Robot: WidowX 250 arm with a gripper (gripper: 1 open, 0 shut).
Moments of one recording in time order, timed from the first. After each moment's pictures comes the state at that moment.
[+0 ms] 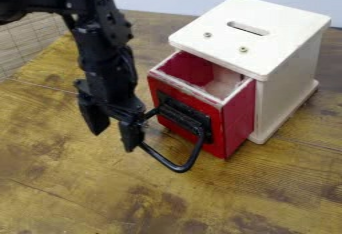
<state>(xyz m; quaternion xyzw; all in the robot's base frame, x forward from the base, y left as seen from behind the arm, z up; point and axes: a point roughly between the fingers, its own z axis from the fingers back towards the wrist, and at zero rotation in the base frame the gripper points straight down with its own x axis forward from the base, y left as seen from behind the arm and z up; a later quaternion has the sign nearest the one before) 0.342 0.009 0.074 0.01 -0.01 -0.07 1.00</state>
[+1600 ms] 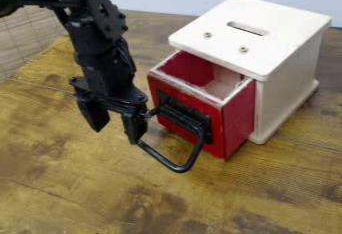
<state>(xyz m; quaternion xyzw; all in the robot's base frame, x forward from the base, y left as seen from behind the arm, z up) 0.347 -0.006 0.080 0.00 -0.03 -0.03 1.00</state>
